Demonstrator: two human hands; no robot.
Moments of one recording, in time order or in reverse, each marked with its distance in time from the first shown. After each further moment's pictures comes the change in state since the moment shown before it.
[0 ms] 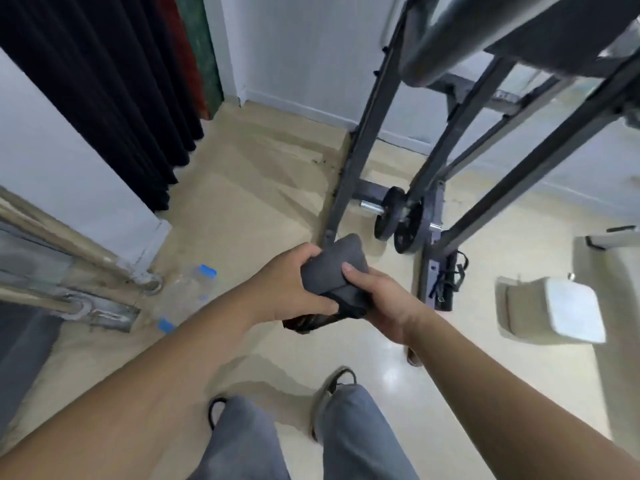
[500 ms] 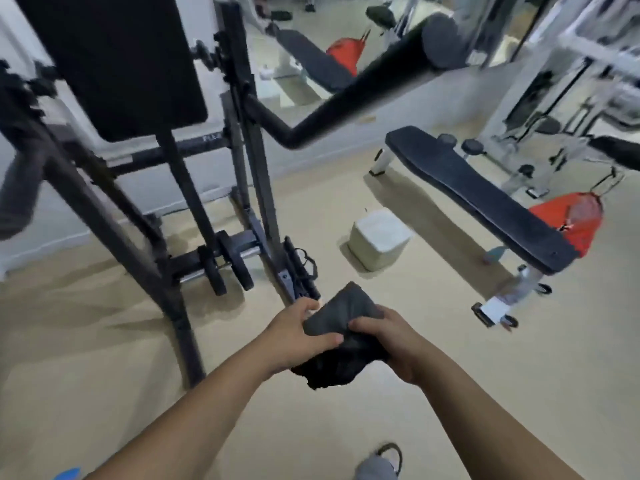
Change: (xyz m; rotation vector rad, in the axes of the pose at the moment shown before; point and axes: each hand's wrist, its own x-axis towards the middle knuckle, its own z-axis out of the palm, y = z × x) left_hand 0.019 0.216 0.344 0.253 -0.535 0.076; right_hand -0.332 0.088 -0.250 0.336 0.628 -0.189
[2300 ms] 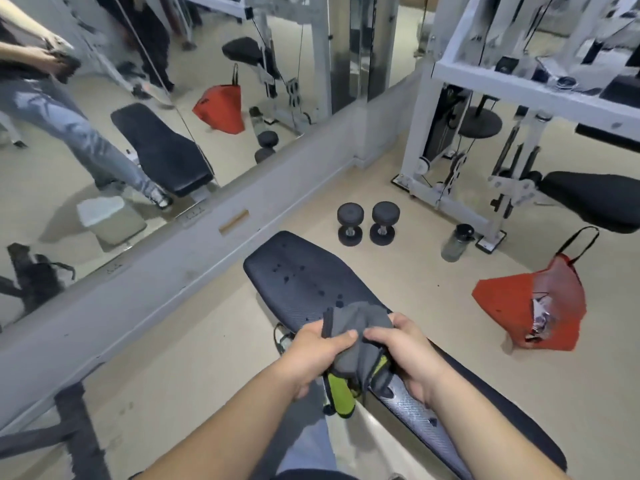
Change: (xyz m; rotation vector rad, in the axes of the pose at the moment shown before) left_hand 0.919 0.676 0.339 -0.190 -0.143 -0.088; right_hand 0.515 -0.394 -0.918 0.434 0.353 0.005
